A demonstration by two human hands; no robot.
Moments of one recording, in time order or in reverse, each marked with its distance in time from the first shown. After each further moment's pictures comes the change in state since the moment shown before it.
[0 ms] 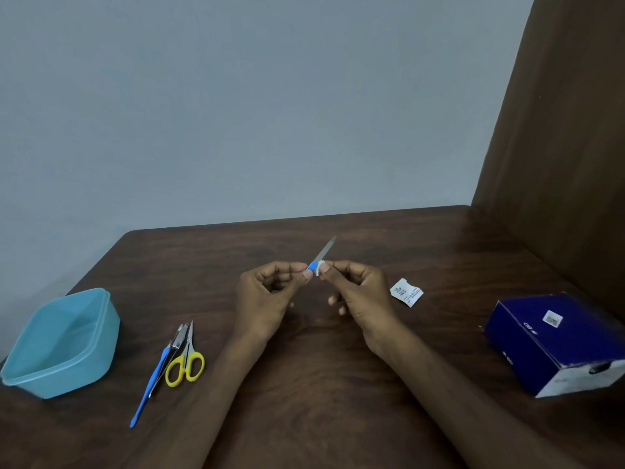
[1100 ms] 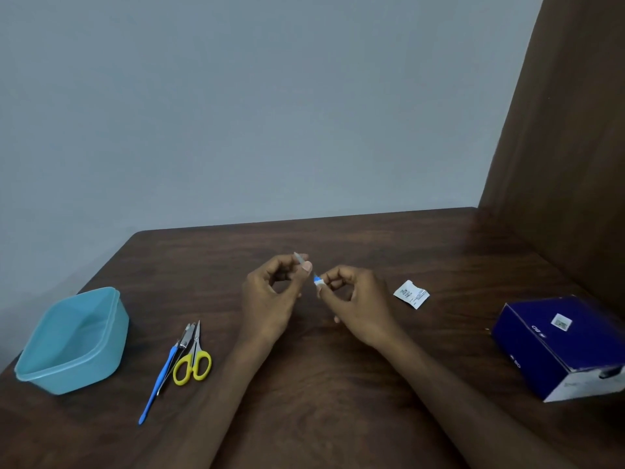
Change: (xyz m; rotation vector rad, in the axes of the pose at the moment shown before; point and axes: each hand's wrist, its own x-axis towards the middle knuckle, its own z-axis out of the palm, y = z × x) left_hand 0.001 -0.004 0.002 0.002 0.063 0.076; right_hand -0.001 0.007 -0.004 -0.553 -0.064 -0.317
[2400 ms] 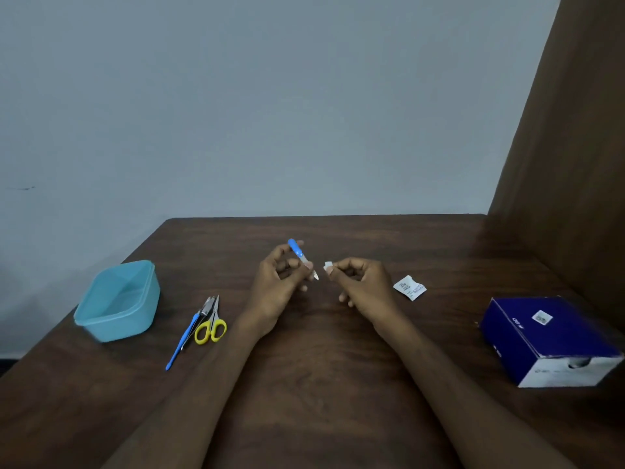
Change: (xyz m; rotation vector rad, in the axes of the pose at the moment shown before) left_hand -0.011 0.008 -0.007 -0.151 -0.101 -0.141; right_hand 0.005 0.009 -0.002 0.244 -0.010 0.124
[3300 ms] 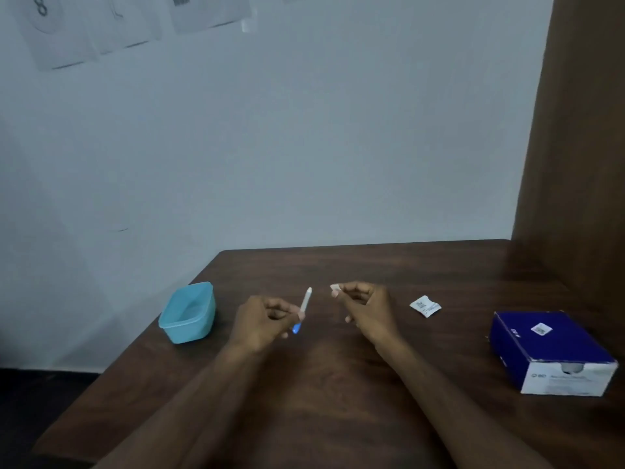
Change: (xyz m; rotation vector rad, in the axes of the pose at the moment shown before) left_hand -0.077 0.066 -0.058 0.587 0.094 -0.138; right_hand -0.040 -0.032 0.008 0.158 -0.026 -0.042
